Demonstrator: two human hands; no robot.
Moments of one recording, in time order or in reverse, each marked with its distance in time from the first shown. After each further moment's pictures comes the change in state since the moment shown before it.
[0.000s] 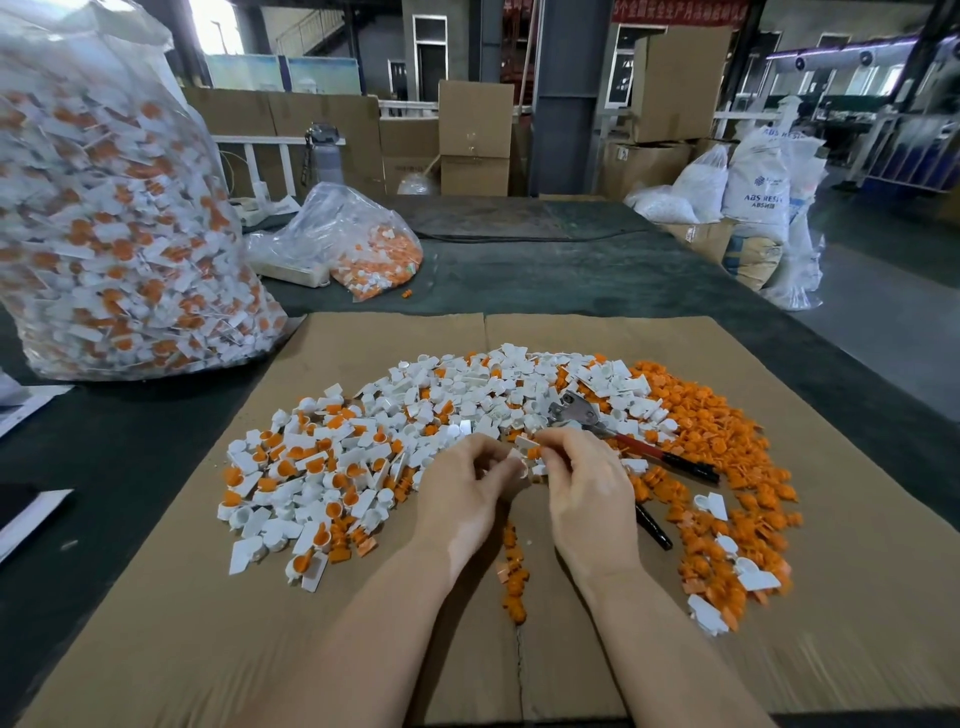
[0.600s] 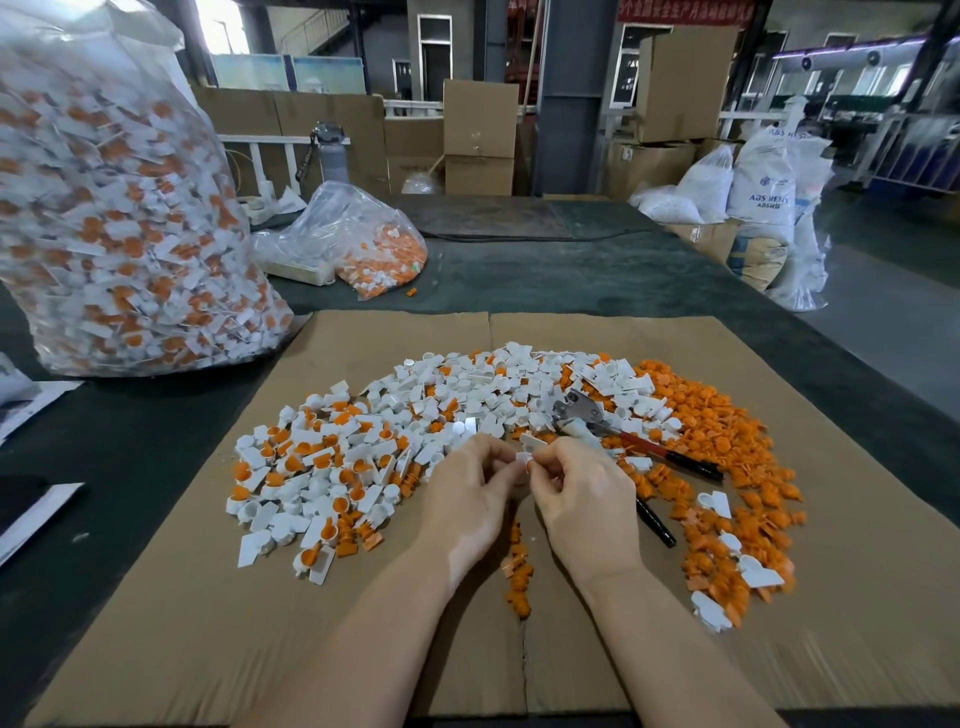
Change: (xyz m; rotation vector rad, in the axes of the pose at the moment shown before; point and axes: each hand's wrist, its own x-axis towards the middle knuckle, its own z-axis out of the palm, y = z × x) left_hand -0.006 -0.004 -0.001 -0.046 -0.012 0.066; right_hand -0.002 -0.006 -0.001 -0.111 -0.005 -0.100
